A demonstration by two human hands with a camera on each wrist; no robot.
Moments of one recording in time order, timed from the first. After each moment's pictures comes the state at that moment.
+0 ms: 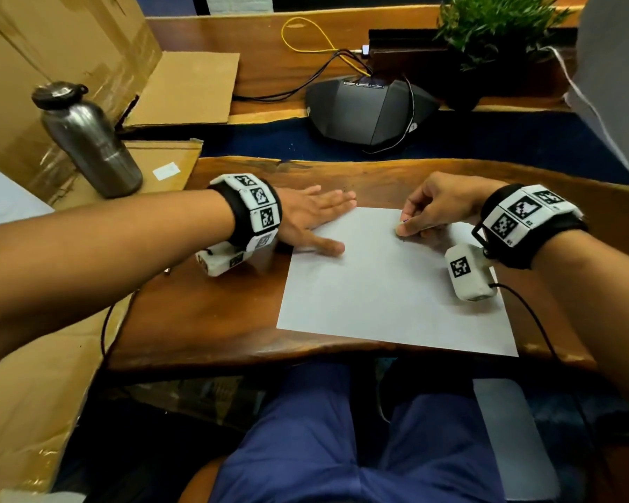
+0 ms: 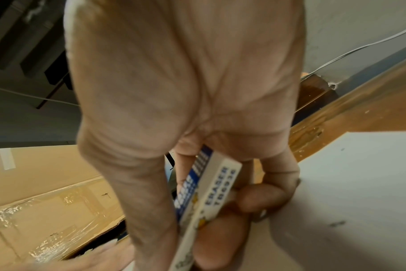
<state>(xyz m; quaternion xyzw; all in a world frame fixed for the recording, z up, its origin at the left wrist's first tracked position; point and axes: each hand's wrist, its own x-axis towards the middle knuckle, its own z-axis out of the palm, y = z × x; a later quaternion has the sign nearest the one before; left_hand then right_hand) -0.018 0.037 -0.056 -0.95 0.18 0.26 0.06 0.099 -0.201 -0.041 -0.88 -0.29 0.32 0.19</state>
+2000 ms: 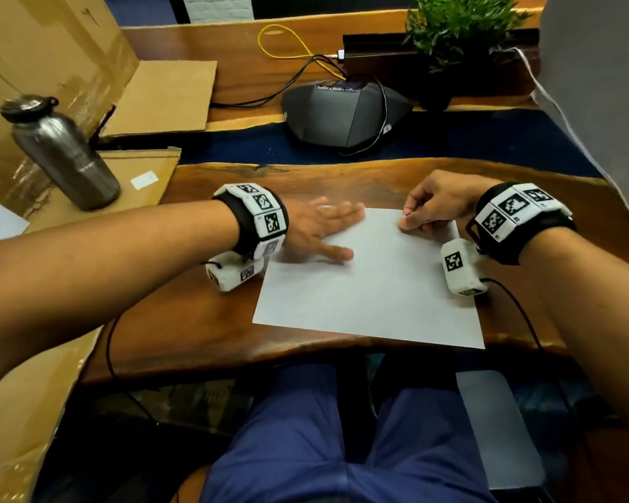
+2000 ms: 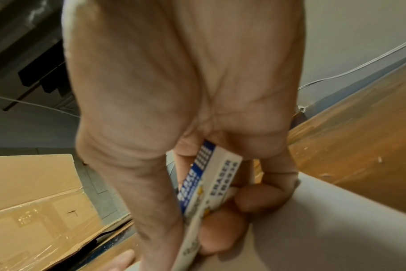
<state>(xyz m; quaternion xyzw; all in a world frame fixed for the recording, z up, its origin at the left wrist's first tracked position) -0.013 -0.009 -0.052 -0.94 0.19 0.28 0.03 0.115 -0.234 -0.043 -0.90 -0.25 0.29 0.19</state>
